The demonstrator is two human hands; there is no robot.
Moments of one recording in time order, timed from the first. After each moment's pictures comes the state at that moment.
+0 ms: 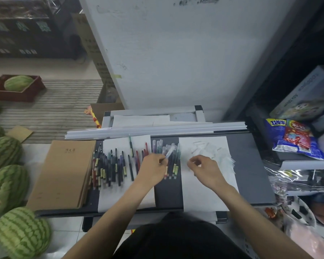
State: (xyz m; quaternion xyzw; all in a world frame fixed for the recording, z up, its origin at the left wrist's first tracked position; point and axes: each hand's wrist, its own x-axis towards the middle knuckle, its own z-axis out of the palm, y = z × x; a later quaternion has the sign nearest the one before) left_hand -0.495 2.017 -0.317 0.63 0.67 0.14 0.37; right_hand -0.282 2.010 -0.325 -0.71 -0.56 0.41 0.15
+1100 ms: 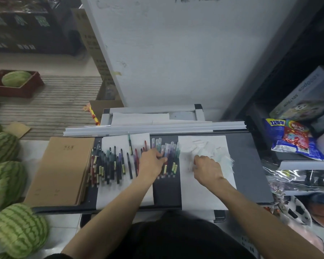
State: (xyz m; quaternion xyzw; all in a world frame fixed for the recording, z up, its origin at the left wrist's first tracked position) left_hand -0.492 2.040 -0.360 0.54 0.75 0.15 0.35; right_hand -0.276 2.023 -0.355 -0.68 -0.71 0.16 -0.12
